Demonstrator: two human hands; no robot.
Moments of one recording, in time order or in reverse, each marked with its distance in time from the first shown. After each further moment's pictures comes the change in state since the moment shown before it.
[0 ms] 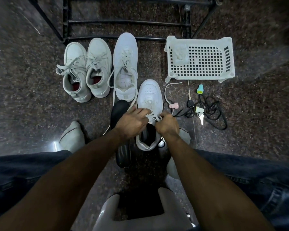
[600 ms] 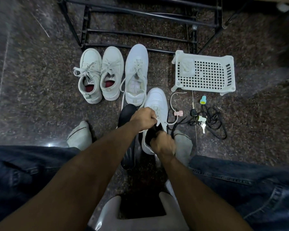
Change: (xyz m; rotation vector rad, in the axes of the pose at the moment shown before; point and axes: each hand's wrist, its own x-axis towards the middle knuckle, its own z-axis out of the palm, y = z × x) left_hand 0.034 0.002 -0.034 -0.635 -0.257 -0.771; right_hand -0.064 -0.010 0.024 -0.283 0.002 -0.019
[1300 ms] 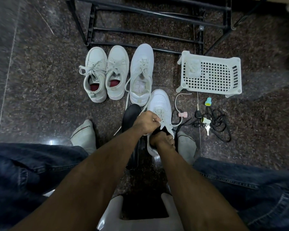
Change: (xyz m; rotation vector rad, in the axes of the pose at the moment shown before) left_hand -0.006 -0.010 0.011 -0.206 0.018 -0.112; right_hand 0.033 -0.023 0.018 0.112 -0.273 0.354
